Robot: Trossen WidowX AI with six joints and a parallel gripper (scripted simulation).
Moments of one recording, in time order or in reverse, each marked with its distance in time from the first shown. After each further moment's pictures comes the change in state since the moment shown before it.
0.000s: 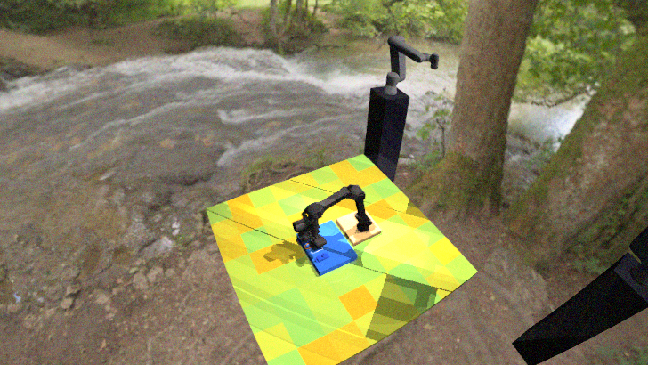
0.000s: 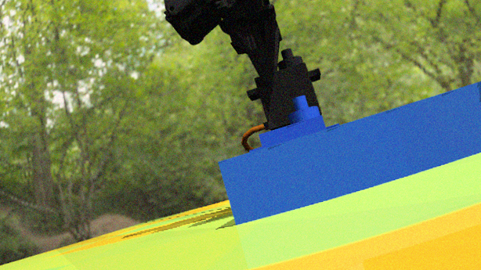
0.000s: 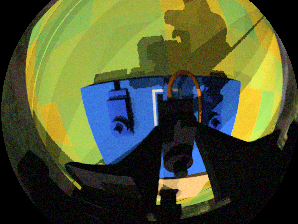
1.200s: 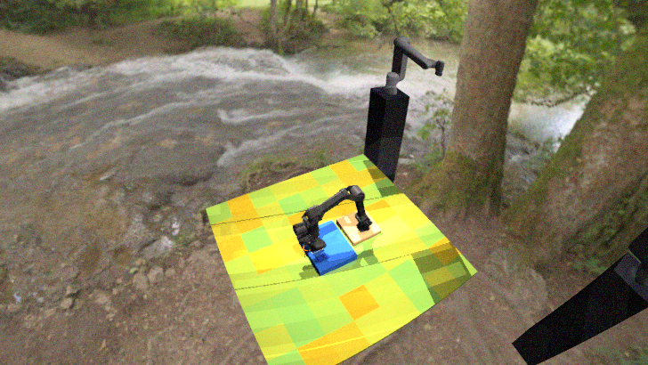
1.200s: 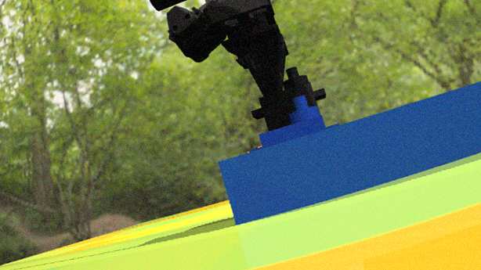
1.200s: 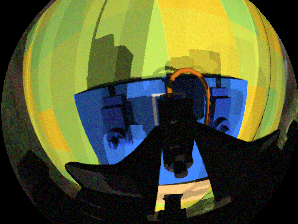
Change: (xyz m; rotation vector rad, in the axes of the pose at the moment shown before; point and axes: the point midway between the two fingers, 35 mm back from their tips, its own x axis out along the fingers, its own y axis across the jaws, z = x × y) arm 0.022 0.001 0.001 0.040 -0.002 0.000
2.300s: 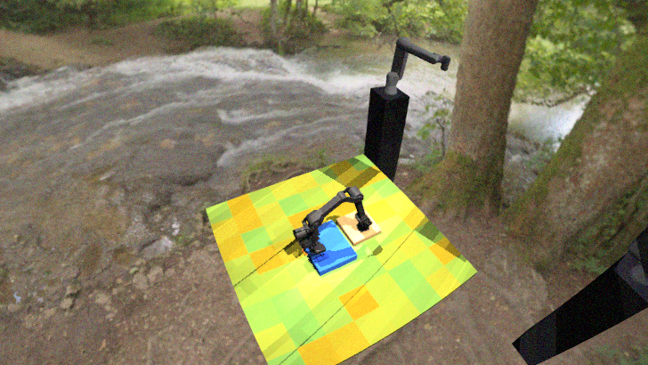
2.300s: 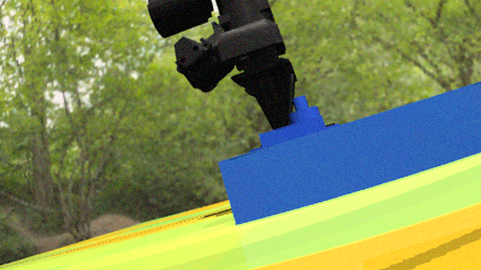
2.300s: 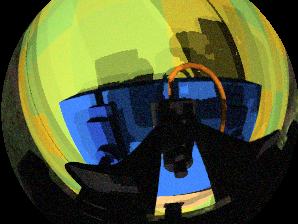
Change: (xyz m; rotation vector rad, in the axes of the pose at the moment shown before) arm 0.037 0.000 0.000 0.000 0.001 0.001
